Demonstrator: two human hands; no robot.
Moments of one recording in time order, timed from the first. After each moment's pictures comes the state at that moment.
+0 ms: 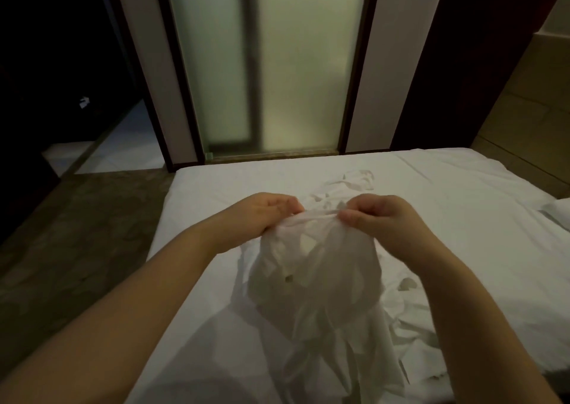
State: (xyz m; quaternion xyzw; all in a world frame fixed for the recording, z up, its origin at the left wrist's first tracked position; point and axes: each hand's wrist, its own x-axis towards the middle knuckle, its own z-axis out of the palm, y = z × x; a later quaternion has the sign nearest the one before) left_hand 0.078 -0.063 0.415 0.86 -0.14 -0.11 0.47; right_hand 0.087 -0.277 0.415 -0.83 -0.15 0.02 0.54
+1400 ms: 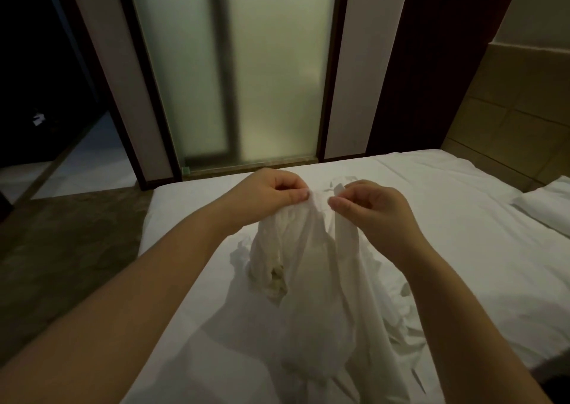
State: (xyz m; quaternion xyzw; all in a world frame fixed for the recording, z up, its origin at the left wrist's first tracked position) left_hand 0.131 -0.036 0.441 0.86 -0.17 -0.06 0.48; right_hand 0.110 -0.219 0.417 -0.85 -0.12 -0.13 0.50
